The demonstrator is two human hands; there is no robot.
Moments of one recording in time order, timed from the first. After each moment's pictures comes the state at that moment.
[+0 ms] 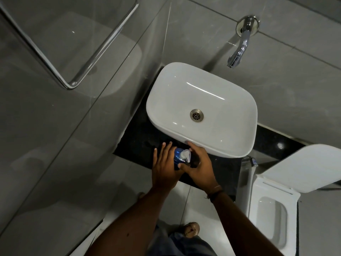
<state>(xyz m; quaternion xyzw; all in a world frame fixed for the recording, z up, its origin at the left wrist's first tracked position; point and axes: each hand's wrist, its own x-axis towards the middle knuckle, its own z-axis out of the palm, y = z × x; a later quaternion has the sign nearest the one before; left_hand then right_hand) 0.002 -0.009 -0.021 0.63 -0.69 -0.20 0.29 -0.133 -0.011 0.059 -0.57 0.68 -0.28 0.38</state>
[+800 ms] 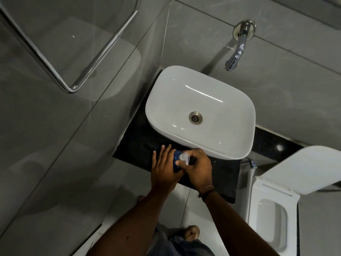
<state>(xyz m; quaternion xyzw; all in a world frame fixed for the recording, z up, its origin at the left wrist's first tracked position) 0.002 -0.010 -0.023 0.64 -0.69 -0.21 0.27 -0.118 -0.018 0.064 -0.51 0.73 -0.30 0.35</state>
